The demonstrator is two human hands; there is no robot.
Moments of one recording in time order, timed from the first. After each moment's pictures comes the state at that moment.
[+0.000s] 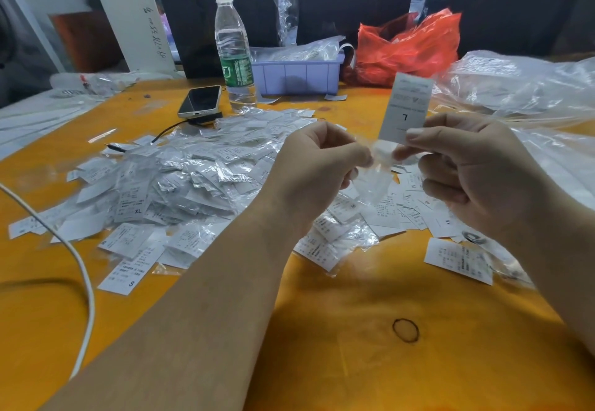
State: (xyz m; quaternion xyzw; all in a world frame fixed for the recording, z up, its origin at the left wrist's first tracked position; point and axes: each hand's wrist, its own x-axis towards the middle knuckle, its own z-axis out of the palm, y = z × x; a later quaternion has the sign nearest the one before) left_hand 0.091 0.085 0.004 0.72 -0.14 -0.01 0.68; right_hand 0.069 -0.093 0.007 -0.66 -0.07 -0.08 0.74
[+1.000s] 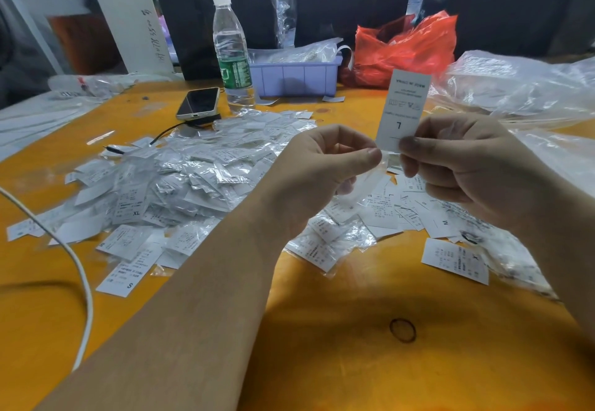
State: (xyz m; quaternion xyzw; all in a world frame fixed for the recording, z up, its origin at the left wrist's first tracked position) left_hand 0.093 0.092 0.006 0.71 -0.22 -0.09 0.66; right_hand 0.072 -0.105 0.011 -0.73 -0.16 -0.01 0.66
